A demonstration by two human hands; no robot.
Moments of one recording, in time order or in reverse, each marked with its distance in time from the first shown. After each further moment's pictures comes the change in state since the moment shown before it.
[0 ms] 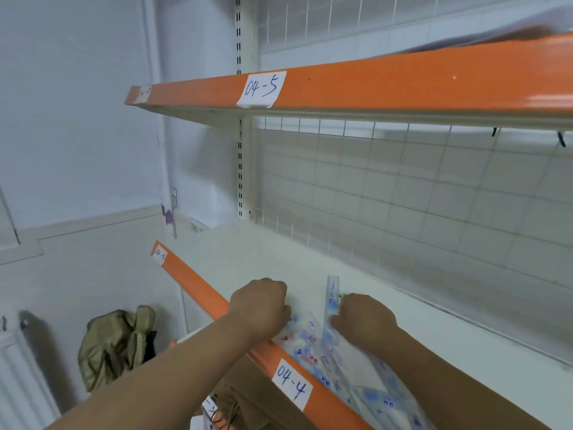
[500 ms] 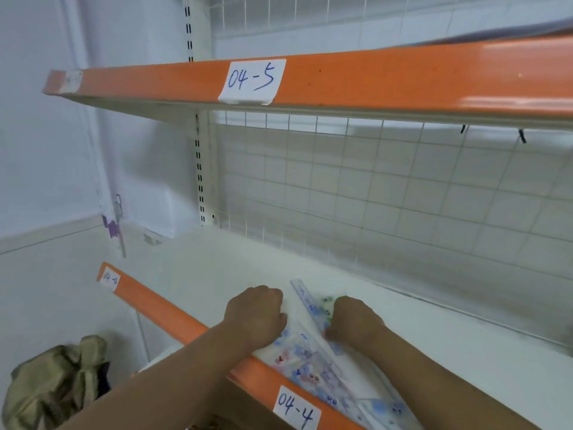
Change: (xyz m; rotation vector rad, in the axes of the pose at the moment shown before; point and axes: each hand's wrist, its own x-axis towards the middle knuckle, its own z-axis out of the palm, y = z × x) left_hand 0.044 -0.014 0.011 -0.024 -0.081 0.193; right_hand 0.013 -0.019 -0.002 0.032 -0.121 0.268
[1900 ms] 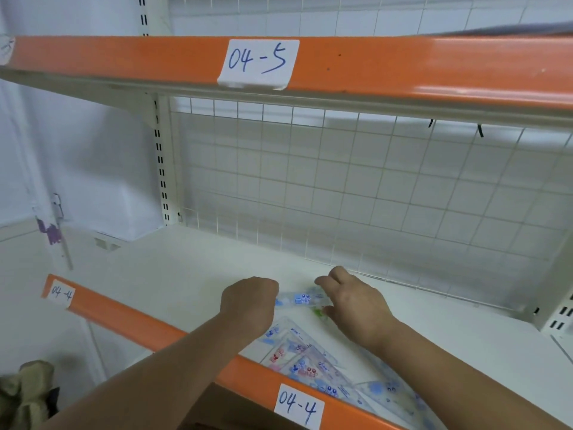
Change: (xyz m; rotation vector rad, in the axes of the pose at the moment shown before) left_hand 0.023 -0.009 0.008 0.038 0.040 0.115; right_hand -0.026 0.013 -0.006 -0.193 0.397 -0.271
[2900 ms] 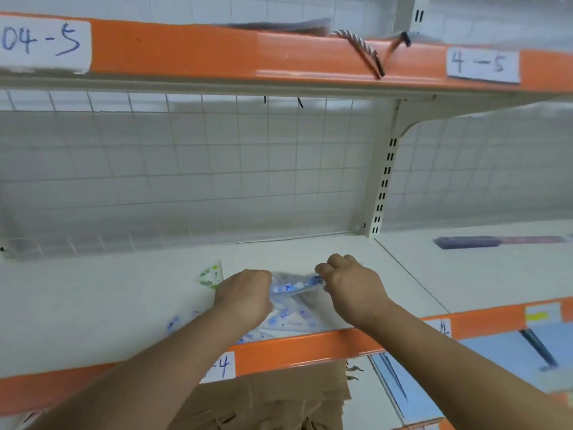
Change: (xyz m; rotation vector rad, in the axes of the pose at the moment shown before) left_hand -0.036 0.122 -0.003 -0.013 -0.072 0.464; right_hand -0.158 0.036 -0.029 -0.237 0.014 0.517
